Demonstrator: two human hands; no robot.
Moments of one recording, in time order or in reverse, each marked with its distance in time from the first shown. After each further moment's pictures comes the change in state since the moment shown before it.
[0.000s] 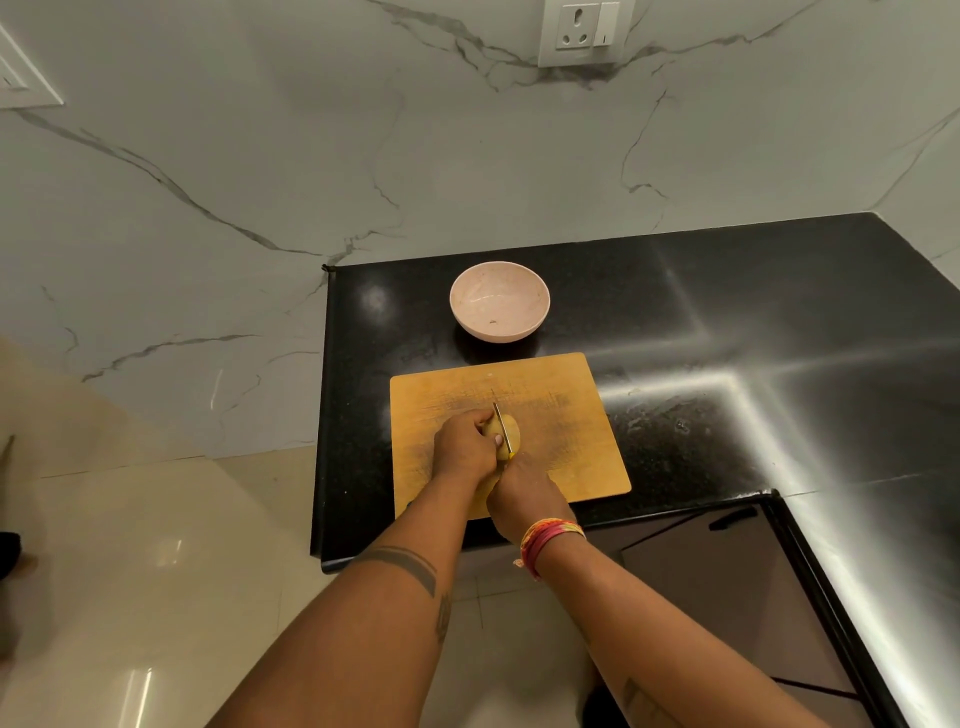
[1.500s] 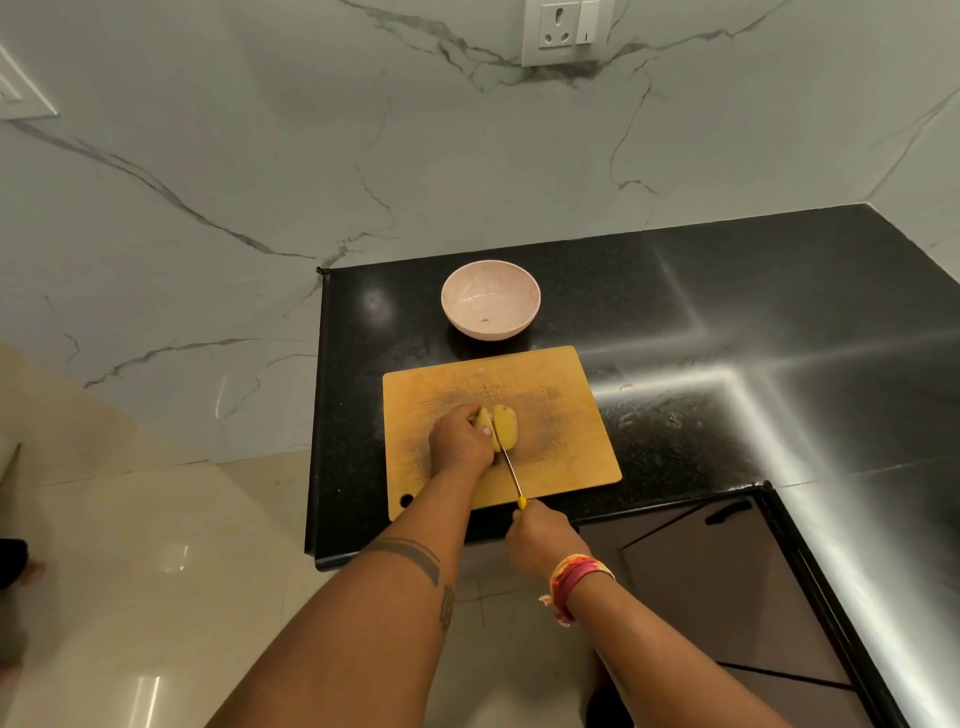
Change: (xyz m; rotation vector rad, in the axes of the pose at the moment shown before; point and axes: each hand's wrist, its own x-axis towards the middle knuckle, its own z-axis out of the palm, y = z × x) left_hand 0.007 -0.001 0.015 -0.027 0.108 -0.067; right_hand -0.025 0.049 0.004 -0.035 -0.226 0.187
